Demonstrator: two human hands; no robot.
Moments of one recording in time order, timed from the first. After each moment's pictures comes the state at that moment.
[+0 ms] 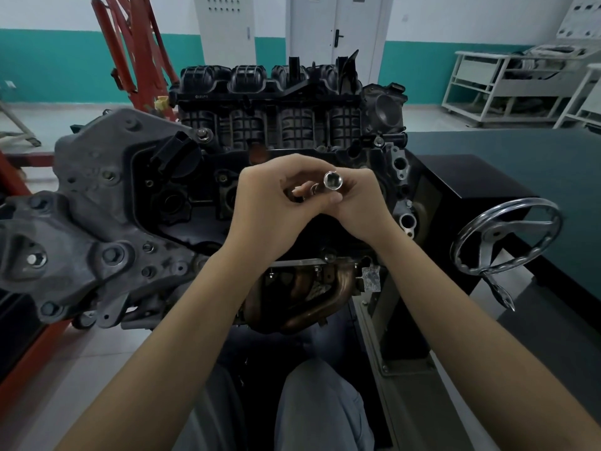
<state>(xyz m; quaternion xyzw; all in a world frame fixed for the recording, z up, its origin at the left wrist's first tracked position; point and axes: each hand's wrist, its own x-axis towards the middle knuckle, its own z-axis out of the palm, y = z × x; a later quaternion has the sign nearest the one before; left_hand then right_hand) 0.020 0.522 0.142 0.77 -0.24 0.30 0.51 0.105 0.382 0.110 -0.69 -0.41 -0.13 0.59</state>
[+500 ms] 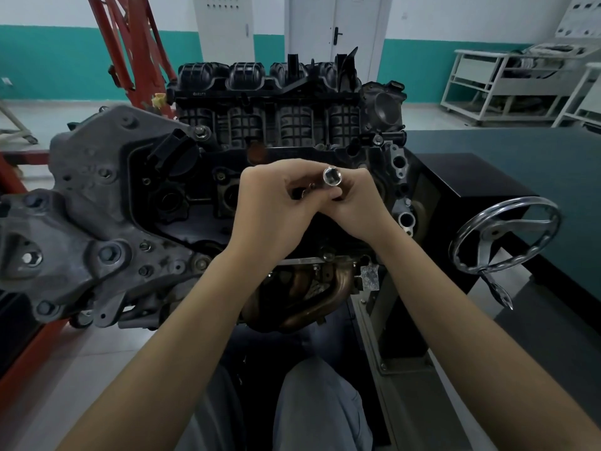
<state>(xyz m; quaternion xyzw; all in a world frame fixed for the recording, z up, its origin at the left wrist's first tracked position) 0.020 0.513 0.140 0.77 -0.21 0.32 0.51 0.103 0.382 0.111 -0.70 -0.42 -0.14 0.56</state>
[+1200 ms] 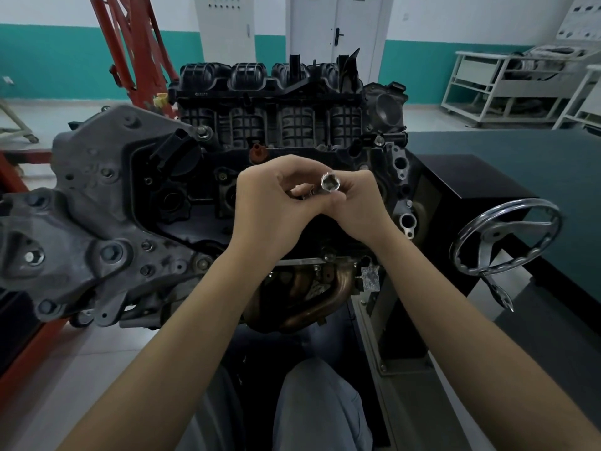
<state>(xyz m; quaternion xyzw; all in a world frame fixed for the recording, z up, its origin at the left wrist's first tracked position) 0.018 0.515 0.140 0.75 -0.19 0.30 0.55 0.106 0.383 0.108 -0.71 -0.40 -0.16 0.56</state>
